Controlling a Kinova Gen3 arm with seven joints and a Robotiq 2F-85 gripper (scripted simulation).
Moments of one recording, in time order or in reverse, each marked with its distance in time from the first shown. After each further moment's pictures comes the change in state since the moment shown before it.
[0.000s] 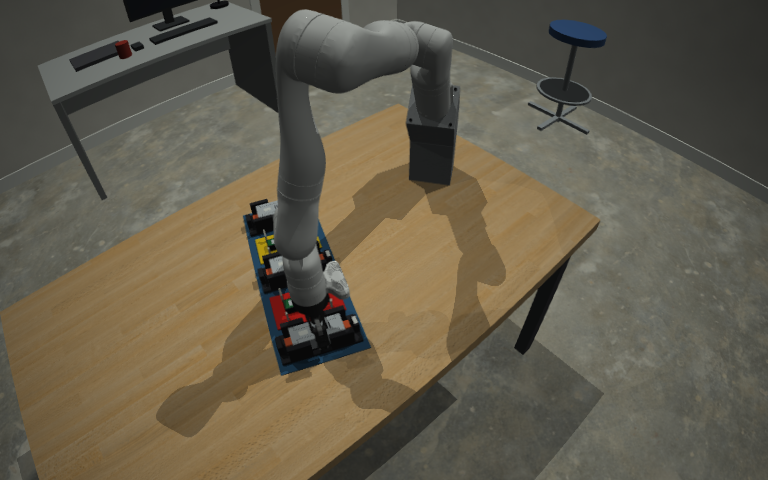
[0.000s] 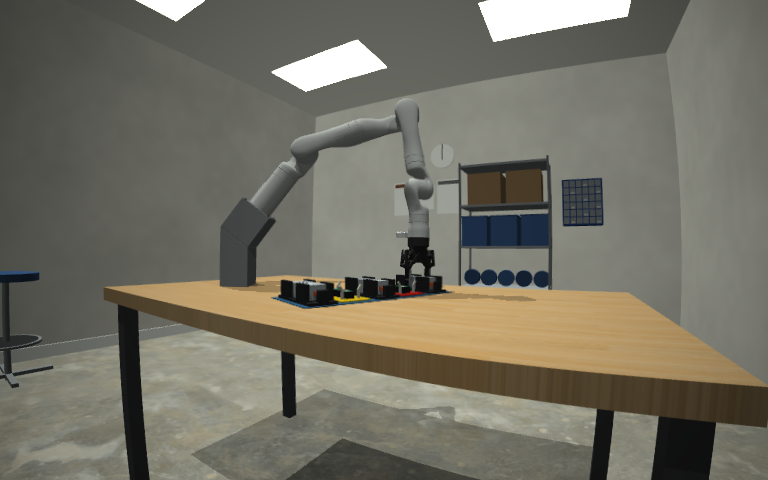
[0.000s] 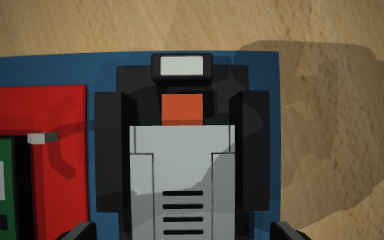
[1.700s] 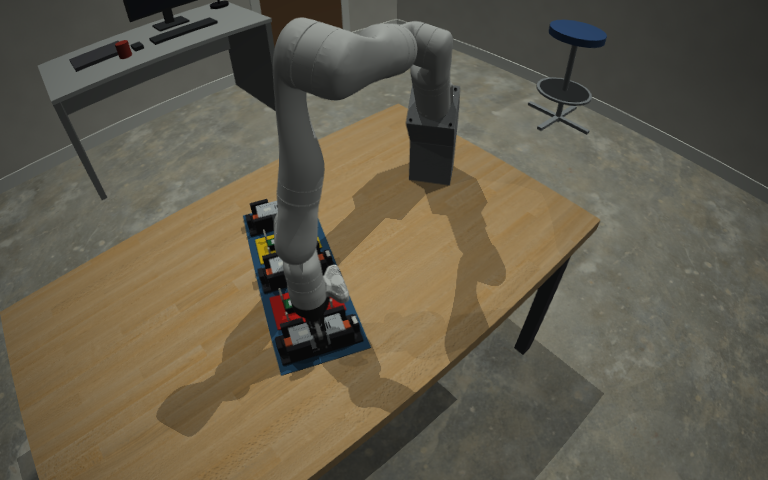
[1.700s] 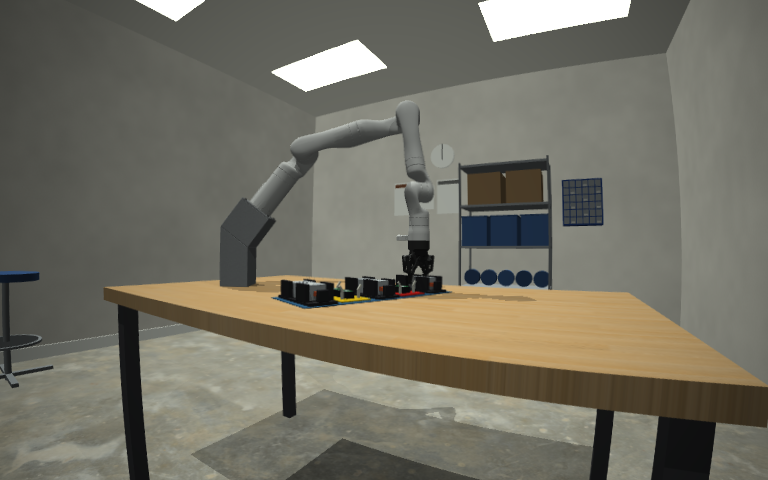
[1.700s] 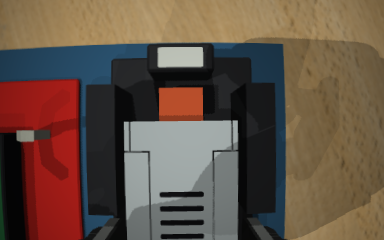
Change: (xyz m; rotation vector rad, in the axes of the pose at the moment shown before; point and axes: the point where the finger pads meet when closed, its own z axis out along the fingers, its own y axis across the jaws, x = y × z) arm -0.002 0.000 0.011 -0.001 -0.002 0.002
